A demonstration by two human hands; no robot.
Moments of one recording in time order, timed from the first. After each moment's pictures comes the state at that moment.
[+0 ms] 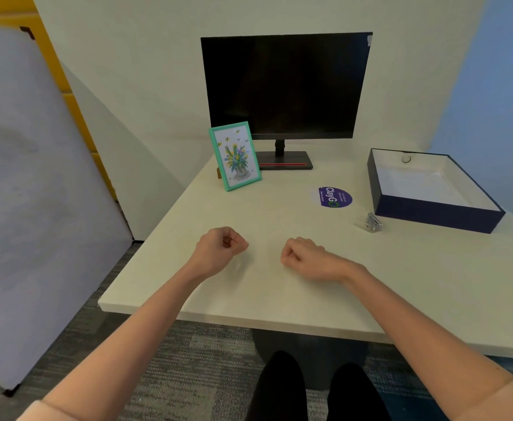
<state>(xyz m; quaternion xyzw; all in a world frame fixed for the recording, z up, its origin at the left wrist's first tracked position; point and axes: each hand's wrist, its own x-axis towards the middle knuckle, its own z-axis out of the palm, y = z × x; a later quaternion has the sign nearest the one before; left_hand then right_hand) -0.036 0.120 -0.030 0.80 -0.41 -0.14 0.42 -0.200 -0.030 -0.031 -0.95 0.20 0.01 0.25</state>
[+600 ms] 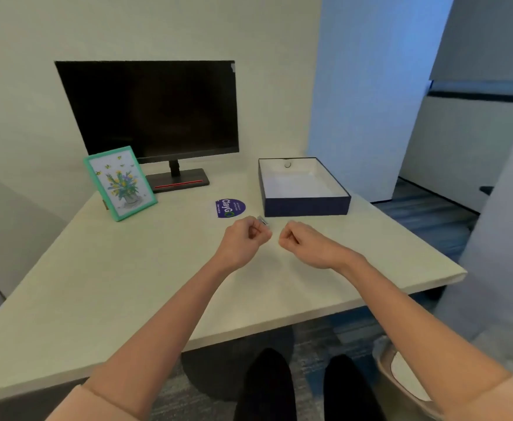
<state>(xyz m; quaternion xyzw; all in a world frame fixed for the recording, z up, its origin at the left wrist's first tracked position) -0.208 -0.026 0.004 0.67 -0.57 -0.21 0.44 -0.370 -0.087 0.014 -0.88 0.37 -0.14 0.27</state>
